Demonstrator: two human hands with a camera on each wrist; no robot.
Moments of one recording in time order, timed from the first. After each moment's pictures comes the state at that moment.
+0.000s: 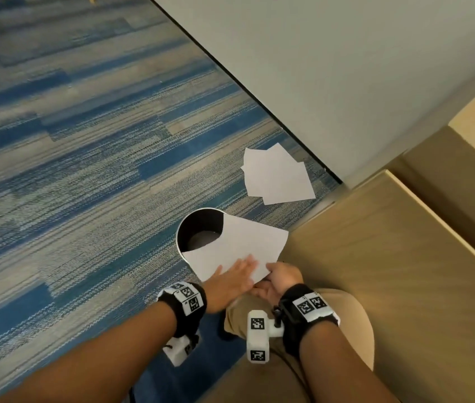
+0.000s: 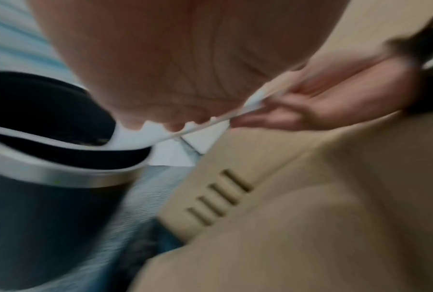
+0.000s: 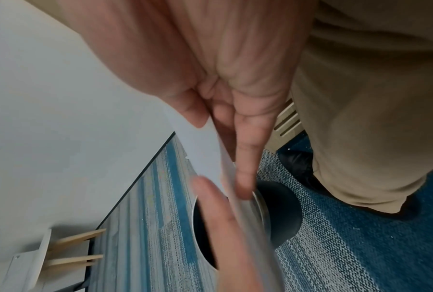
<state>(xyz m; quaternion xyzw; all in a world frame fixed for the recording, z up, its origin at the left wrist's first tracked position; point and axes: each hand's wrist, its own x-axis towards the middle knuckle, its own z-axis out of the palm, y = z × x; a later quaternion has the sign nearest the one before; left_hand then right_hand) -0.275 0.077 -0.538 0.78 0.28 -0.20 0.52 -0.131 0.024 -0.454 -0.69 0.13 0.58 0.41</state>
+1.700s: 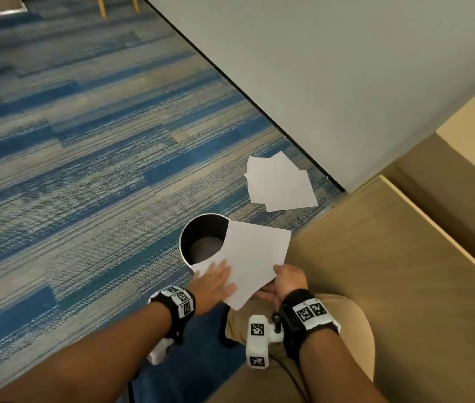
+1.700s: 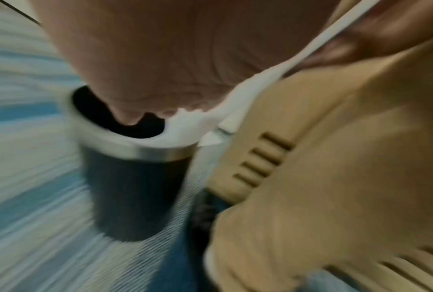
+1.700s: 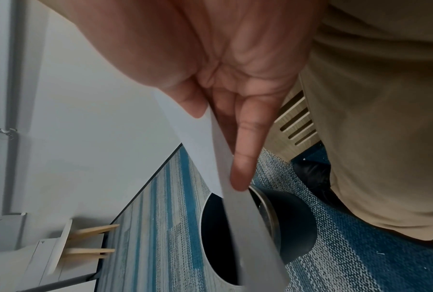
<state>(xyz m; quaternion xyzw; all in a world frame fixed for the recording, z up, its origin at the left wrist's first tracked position) -0.307 0.089 -0.557 0.81 0.35 -0.18 0.43 -0.129 0.020 -0.448 -0.73 0.09 0.53 0.41</state>
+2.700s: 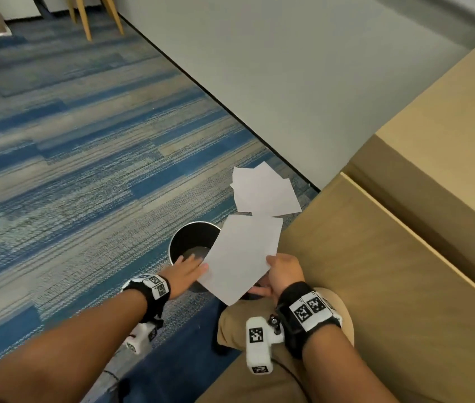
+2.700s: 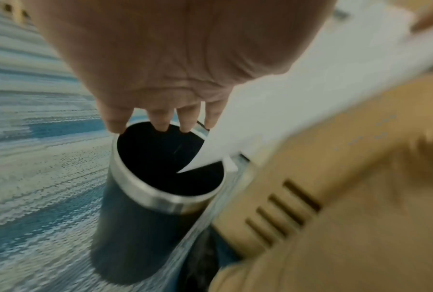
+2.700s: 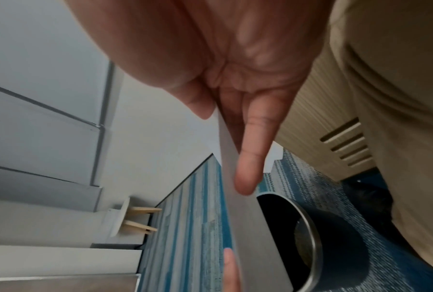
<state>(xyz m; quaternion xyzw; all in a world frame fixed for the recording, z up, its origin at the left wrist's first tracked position) -0.332 0.128 -0.534 0.77 0.39 -0.20 0.45 -0.126 0.016 -0.394 -0.75 -0.01 0.51 0.41</state>
